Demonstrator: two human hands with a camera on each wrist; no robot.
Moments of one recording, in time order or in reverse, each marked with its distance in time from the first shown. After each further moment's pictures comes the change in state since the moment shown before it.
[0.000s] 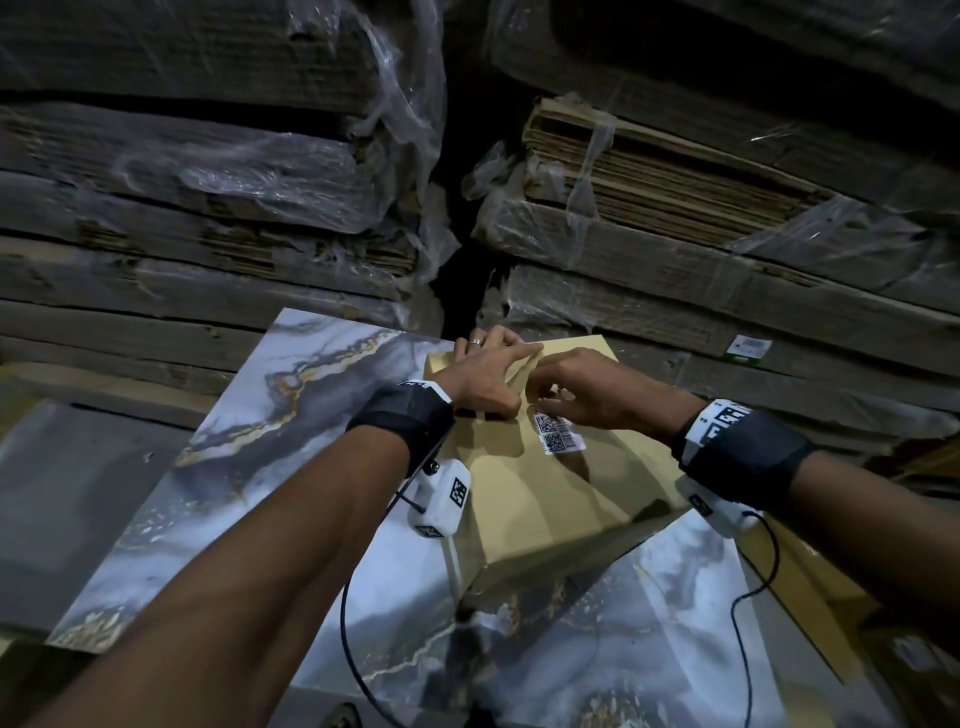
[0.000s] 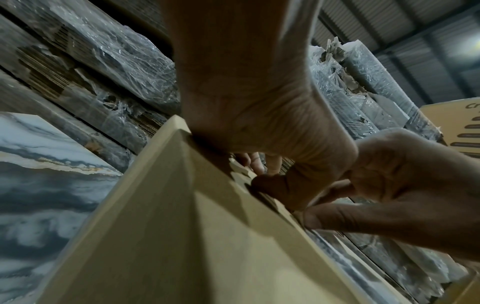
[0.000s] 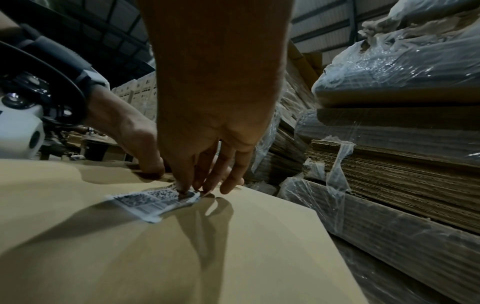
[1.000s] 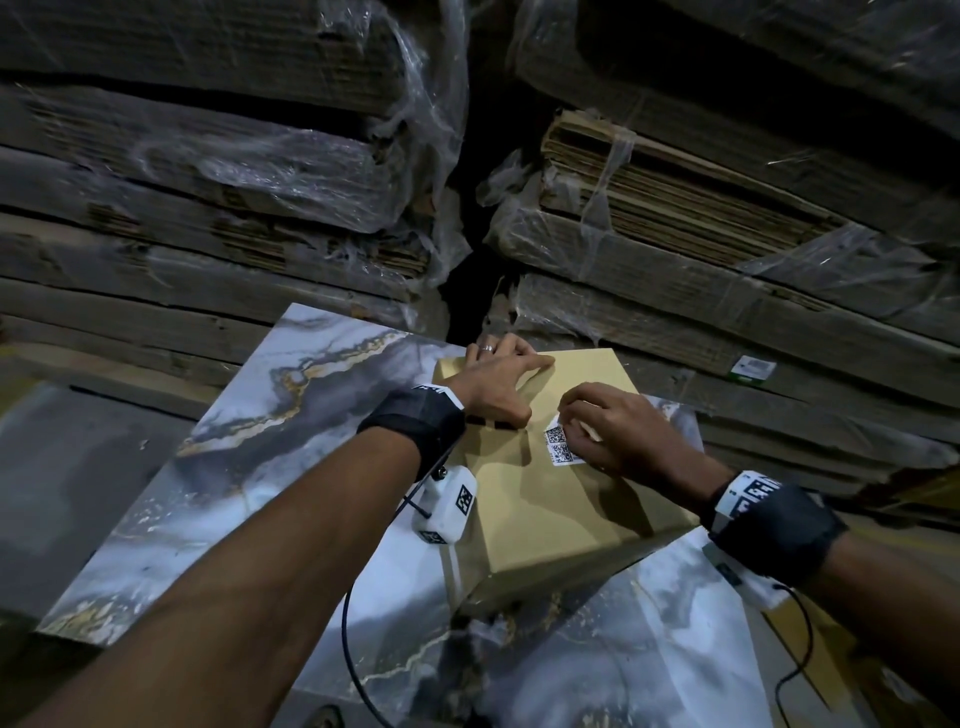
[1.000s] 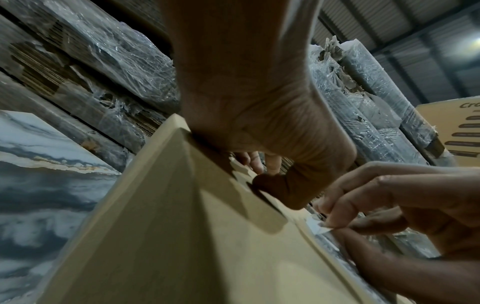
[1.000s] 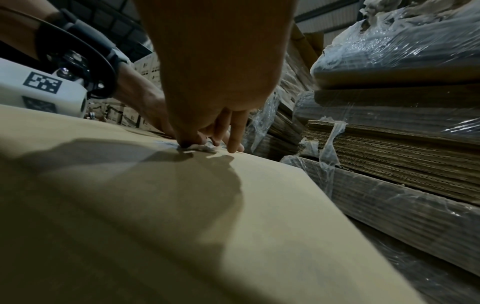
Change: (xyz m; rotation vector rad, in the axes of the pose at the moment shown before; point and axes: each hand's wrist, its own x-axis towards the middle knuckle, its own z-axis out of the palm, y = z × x) left_hand -0.008 0.007 -0.007 -0.018 0.004 0.008; right_hand -0.039 0.003 0.039 -0.148 0.380 -0.032
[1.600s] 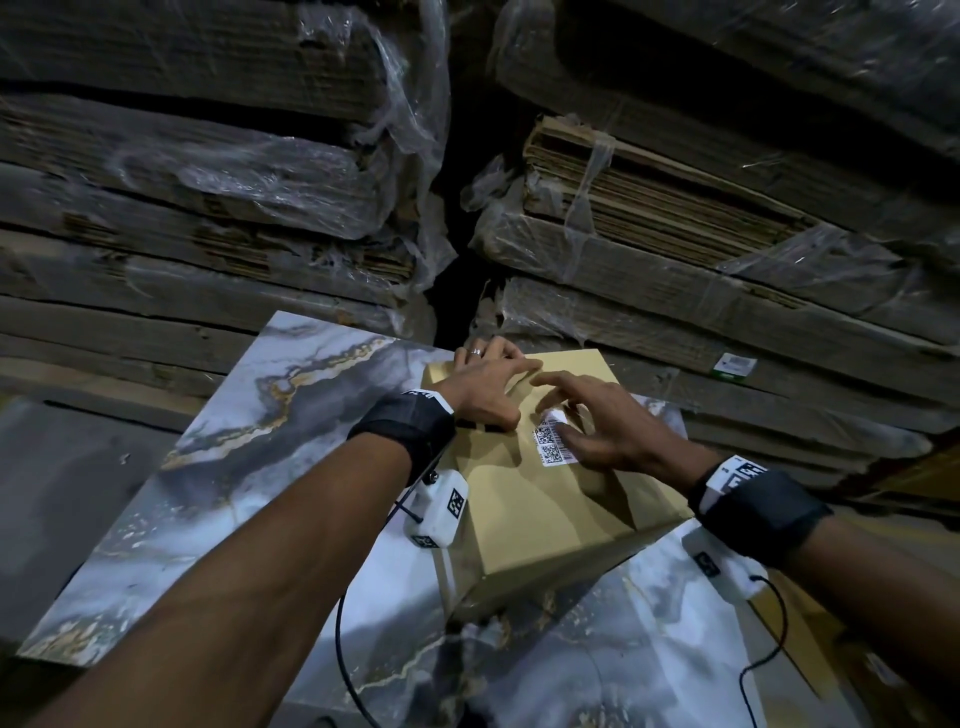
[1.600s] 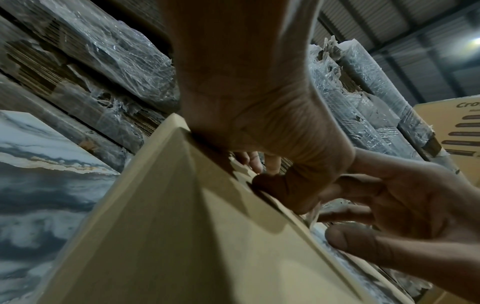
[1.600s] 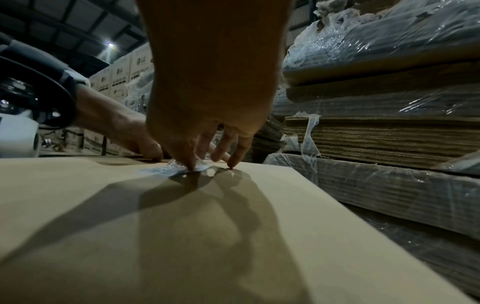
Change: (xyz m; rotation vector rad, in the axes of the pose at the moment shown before) left_hand 0.001 0.000 0.000 0.023 -0.022 -0.013; right_hand 0.011 -0.005 -0.018 0.299 -0.190 0.240
